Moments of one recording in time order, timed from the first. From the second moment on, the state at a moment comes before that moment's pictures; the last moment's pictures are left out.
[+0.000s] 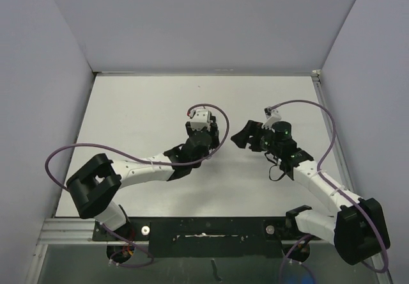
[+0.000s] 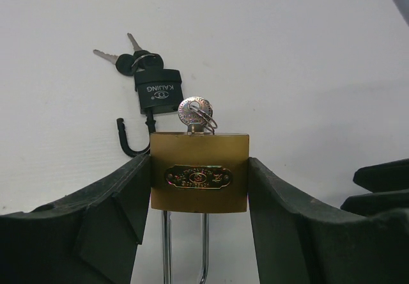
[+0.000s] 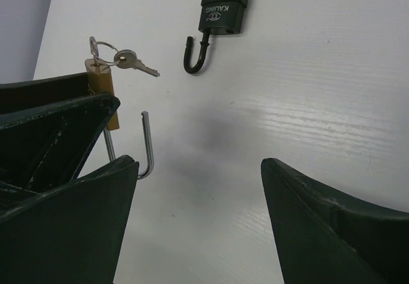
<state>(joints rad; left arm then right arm) -1.00 1.58 0.87 0.38 -0.69 -0.46 0.35 1.08 0.59 0.02 -0.26 0.56</state>
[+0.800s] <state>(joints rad) -0.95 1.57 0.93 0.29 -0.61 -0.65 0.56 1.29 0.65 0.07 -0.09 0.56</state>
